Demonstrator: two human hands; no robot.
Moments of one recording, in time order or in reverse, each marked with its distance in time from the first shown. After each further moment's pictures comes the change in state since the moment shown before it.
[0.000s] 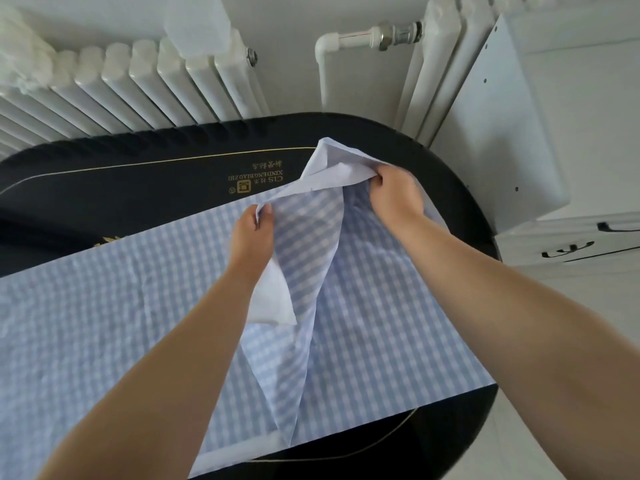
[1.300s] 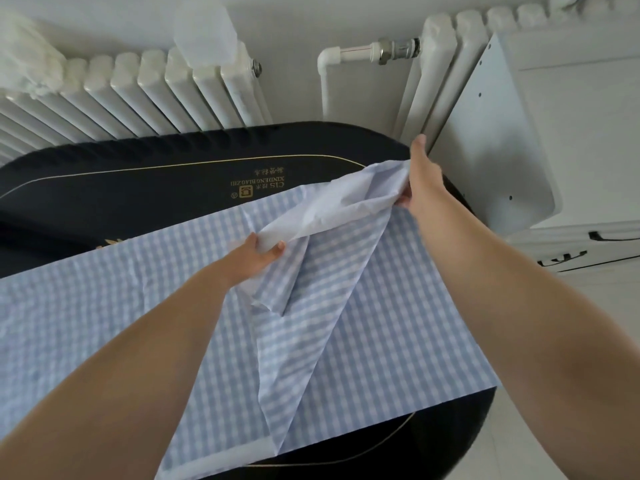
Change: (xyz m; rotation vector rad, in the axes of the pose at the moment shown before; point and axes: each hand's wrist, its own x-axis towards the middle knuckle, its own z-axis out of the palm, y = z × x) left_hand 0.017 -0.036 -0.018 0.384 -0.553 -0.255; right_hand 0.038 0.002 -0.033 0.921 0.009 0.811
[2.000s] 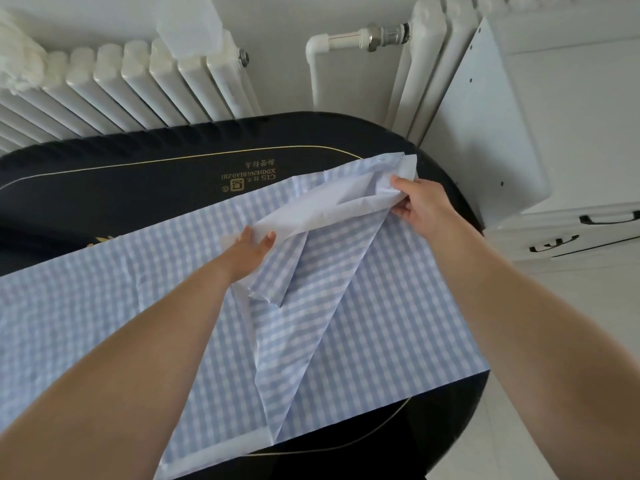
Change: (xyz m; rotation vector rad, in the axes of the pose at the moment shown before) left_hand 0.004 -0.001 0.008 0.110 0.025 0.005; right_hand 0.008 0.046 -0.044 -0.002 -0.257 -0.137
